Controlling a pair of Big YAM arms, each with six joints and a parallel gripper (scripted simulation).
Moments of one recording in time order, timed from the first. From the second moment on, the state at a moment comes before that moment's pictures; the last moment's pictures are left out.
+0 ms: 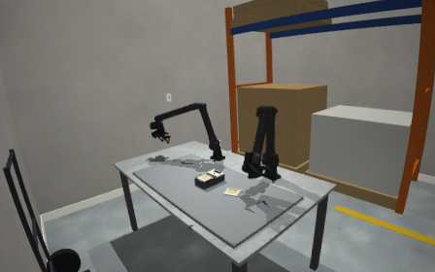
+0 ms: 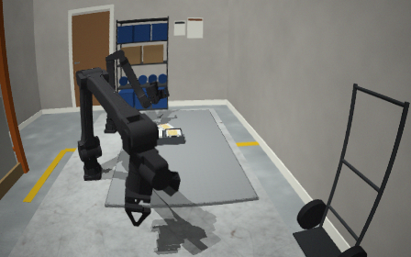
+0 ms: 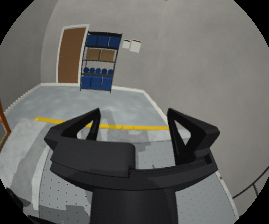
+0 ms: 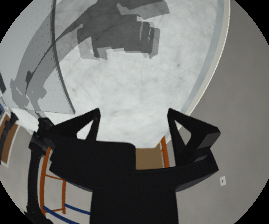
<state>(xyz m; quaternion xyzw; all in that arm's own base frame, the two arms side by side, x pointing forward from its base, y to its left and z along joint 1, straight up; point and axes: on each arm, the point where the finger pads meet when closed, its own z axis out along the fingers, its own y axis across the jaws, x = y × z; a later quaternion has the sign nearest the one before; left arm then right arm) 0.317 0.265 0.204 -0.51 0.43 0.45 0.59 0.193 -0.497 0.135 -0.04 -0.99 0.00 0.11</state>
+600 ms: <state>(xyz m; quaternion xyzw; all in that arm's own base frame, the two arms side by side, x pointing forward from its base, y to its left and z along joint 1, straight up) 0.318 0.265 0.203 -0.51 0.44 0.45 0.59 0.193 -0.497 0.135 -0.04 -0.99 0.00 0.11</state>
